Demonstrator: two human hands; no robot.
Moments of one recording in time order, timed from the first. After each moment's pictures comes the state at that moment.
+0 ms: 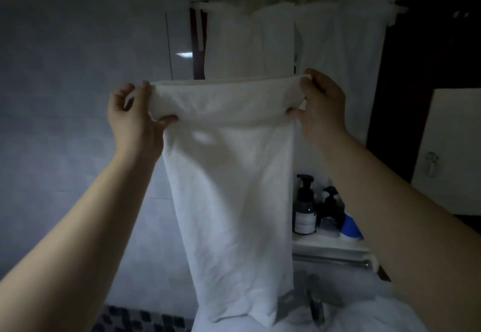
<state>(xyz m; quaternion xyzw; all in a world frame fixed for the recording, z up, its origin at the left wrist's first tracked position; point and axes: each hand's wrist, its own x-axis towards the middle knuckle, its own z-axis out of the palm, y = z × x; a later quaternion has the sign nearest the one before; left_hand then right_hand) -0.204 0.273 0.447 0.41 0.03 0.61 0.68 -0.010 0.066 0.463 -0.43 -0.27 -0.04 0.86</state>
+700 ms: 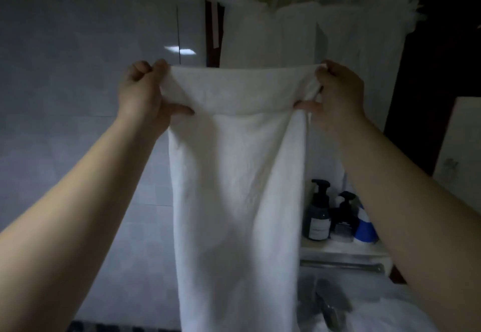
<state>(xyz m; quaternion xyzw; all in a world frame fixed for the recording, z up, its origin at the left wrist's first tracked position) -0.198 0.342 0.488 0.51 0.02 0.51 0.70 -0.025 0.106 0.496 -0.48 -0.24 -0.07 0.84</state>
